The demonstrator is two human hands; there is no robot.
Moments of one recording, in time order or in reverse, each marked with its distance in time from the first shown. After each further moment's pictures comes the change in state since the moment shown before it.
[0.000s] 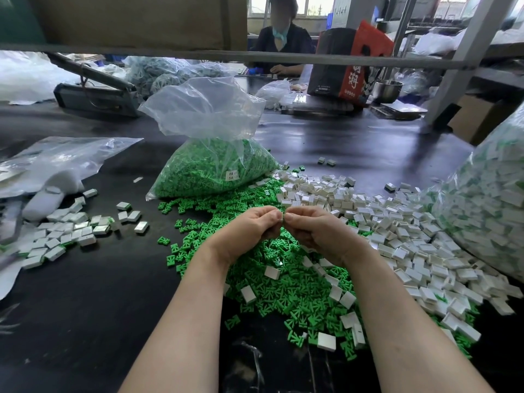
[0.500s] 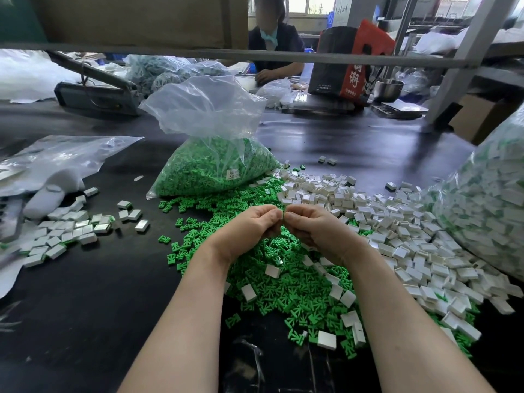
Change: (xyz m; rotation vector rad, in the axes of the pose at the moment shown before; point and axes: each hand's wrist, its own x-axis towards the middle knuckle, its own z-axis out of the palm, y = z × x) left_hand 0.002 -0.004 -0.001 0.034 0.025 0.011; right_hand 0.001 0.000 0.002 -0.080 0.032 -0.029
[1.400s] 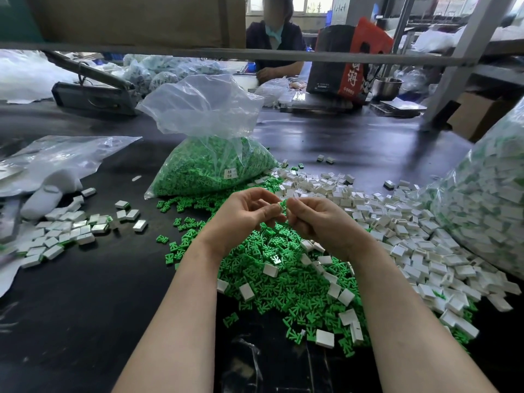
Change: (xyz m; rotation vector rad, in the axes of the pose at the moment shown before) left_hand -0.003 0.009 -0.010 0.016 0.139 0.145; right_hand 0.000 -0.001 -0.009 0.089 0.010 -0.087
